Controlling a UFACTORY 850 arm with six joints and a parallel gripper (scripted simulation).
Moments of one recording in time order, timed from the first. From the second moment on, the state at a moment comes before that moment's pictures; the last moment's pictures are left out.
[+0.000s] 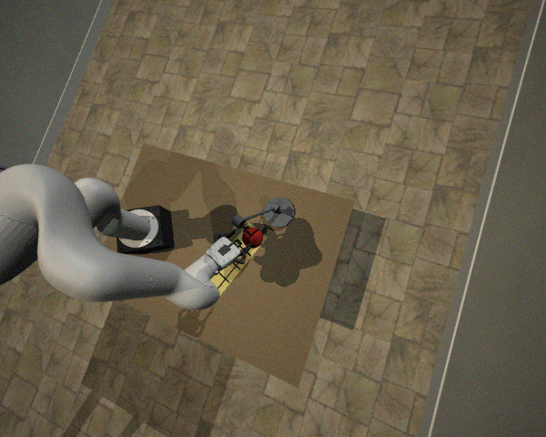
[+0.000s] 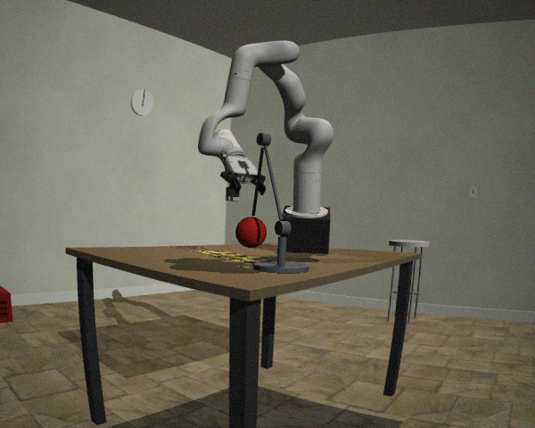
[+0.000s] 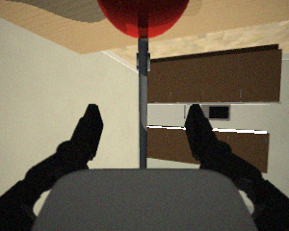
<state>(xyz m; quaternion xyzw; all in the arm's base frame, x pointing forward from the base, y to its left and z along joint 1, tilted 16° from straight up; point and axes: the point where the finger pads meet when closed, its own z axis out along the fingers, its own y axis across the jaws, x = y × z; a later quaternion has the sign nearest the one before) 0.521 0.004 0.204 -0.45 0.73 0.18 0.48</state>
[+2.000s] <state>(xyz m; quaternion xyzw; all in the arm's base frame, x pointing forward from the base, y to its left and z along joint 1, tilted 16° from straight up) 0.547 0.036 0.182 -0.45 0.73 0.18 0.48</state>
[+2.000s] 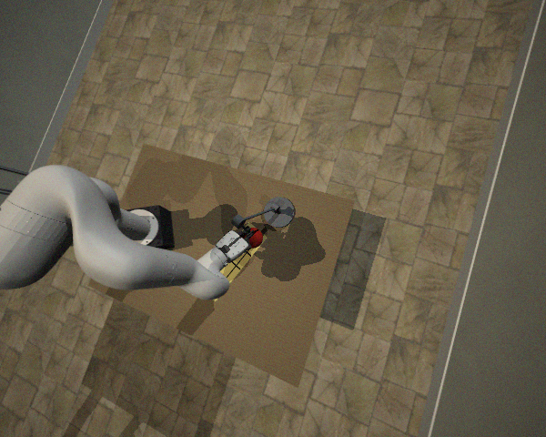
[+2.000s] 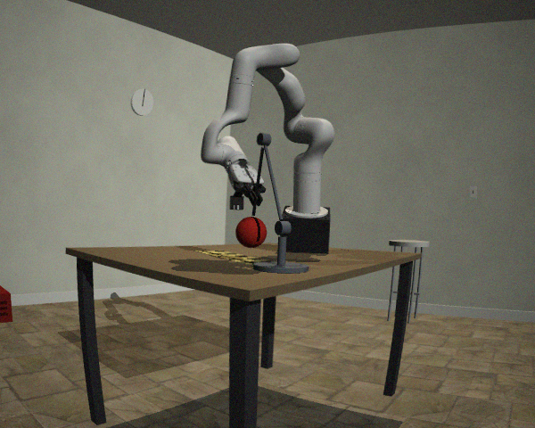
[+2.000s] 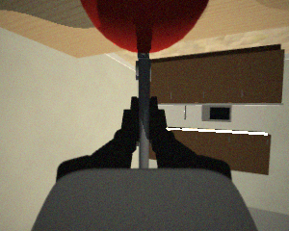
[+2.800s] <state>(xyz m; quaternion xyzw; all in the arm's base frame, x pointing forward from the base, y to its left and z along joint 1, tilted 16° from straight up) 0.533 0.012 0.173 -0.45 0.73 0.18 0.48</state>
